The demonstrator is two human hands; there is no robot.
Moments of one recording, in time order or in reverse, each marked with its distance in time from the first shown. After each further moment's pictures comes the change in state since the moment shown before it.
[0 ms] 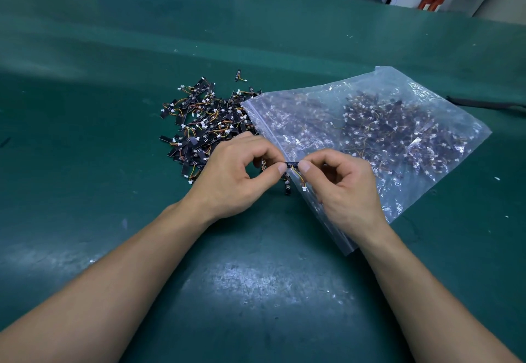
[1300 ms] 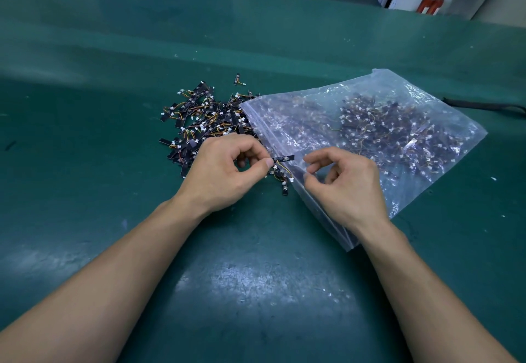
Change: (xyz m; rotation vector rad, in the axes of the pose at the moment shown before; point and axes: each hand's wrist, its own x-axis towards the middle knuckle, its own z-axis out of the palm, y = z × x) left_hand 0.000 -0.005 -0.006 0.028 0.074 -0.129; right_hand 0.006 0.014 -0.014 -0.403 0.051 0.060
